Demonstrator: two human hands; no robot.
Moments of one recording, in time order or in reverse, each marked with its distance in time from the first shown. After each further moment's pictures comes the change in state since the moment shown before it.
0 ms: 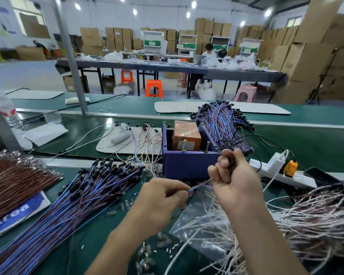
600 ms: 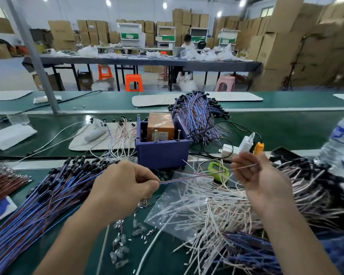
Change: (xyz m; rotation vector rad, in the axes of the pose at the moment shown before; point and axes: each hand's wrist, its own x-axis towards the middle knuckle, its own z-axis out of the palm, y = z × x) left_hand -0.007 0.028 -0.018 0.305 -0.001 0.004; right_hand -0.014 -0.079 -0.098 -0.301 0.164 -0.176
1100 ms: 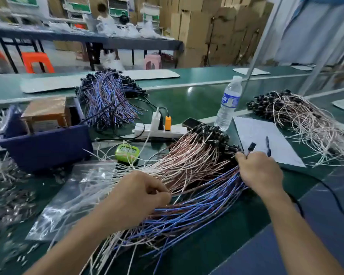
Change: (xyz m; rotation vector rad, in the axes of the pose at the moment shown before) left_hand 0.017 0.109 0.177 -0.141 -0.486 0.288; right_hand 0.014 -0.100 -0.216 -1.693 0.679 -0.138
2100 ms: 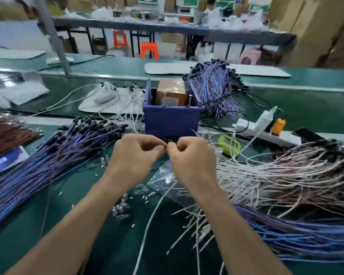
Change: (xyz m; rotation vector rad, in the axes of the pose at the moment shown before) left_hand -0.098 -0.099 -0.105 -0.051 0.799 -0.253; right_hand -0.217 -0.261 0.077 0.646 -0.323 -0.796
